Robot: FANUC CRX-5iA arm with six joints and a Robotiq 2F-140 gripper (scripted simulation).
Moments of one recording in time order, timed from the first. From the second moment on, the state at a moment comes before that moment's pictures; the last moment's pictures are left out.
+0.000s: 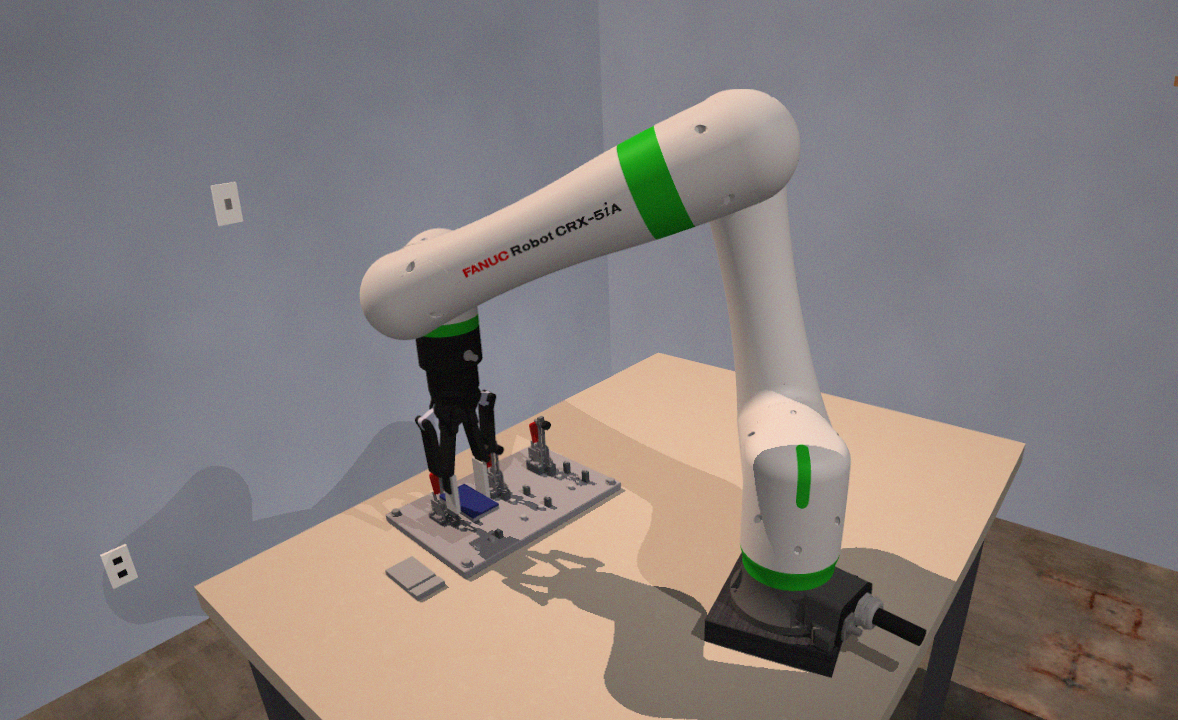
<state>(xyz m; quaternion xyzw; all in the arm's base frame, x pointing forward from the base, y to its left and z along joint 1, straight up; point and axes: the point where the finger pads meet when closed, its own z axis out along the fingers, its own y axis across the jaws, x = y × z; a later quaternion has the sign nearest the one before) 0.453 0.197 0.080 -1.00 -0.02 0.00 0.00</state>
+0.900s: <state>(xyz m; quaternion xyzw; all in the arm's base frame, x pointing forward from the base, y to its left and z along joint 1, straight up) 0.455 0.197 0.056 -1.00 -0.02 0.00 0.00</state>
